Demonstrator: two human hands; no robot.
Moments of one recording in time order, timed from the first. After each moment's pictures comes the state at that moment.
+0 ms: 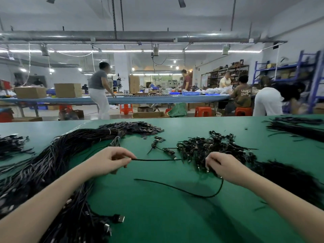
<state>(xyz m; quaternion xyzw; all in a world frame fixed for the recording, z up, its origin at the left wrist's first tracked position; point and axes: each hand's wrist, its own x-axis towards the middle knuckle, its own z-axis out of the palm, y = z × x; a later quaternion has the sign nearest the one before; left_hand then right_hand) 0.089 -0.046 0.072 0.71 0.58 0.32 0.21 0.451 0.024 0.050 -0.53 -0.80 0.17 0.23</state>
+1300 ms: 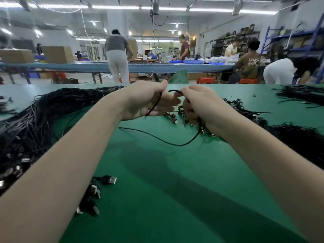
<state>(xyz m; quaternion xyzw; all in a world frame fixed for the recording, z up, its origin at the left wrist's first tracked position) 0.194 -0.007 0.102 0.61 0.53 0.35 0.46 0.357 0.004 0.082 -0.41 -0.70 0.41 0.41</state>
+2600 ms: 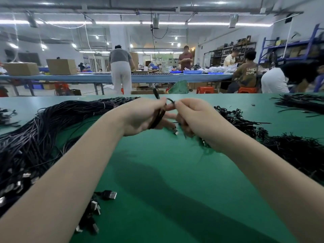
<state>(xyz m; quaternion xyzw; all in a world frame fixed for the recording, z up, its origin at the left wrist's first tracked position) 0.196 -0.011 0.103 0.61 0.50 0.36 0.49 0.355 -0.003 0.083 -0.35 -0.75 0.37 0.43</state>
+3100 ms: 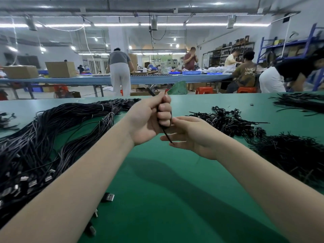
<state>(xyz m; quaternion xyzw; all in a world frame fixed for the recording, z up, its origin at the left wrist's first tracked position) 0.213 -0.009 0.091 0.47 0.28 0.52 0.65 0.359 0.017 0.053 -0.33 -0.60 0.63 0.36</state>
